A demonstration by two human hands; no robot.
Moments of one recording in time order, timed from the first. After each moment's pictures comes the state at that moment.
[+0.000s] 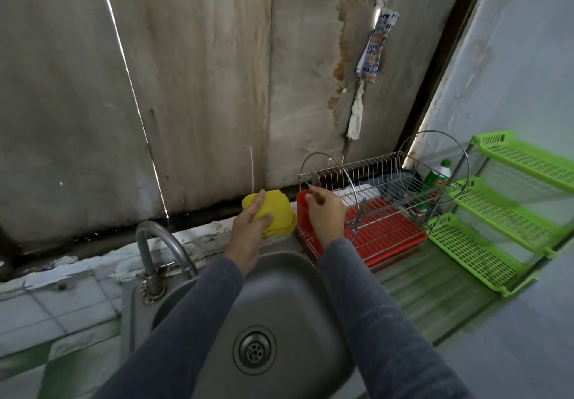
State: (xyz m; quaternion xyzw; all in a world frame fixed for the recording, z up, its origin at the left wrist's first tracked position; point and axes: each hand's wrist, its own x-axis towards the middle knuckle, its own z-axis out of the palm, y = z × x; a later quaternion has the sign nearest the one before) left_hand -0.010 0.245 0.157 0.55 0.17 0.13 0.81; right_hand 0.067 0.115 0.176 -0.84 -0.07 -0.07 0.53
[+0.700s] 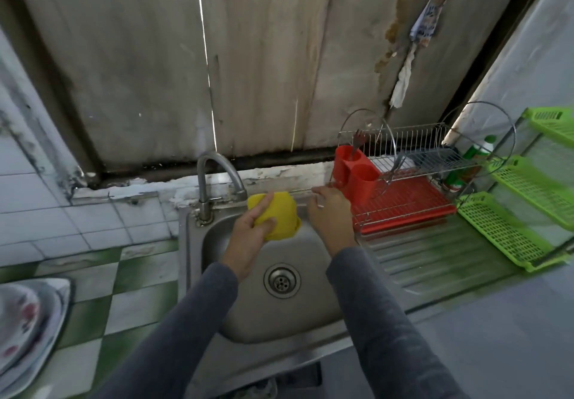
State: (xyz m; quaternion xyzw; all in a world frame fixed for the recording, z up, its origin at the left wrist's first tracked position) left_hand -0.166 0.254 0.104 0.59 0.19 0.16 0.77; right_hand -0.061 0.127 0.131 -0.89 -0.20 -0.09 0.39
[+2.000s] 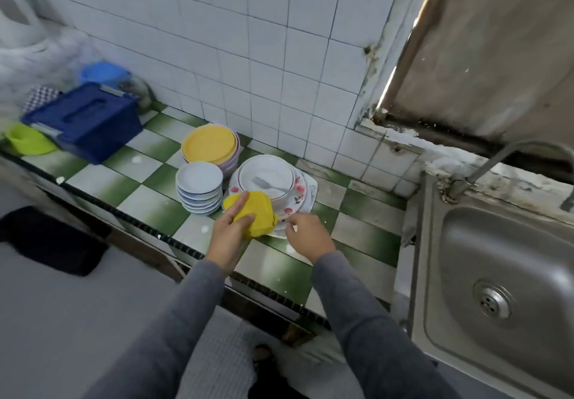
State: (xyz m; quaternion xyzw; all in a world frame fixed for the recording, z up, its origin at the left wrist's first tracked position) left_hand -0.603 0.481 0.022 0.36 0.48 0.40 0.69; right_hand -0.438 0.446 -0.004 -0.77 -0.55 0.26 0.19
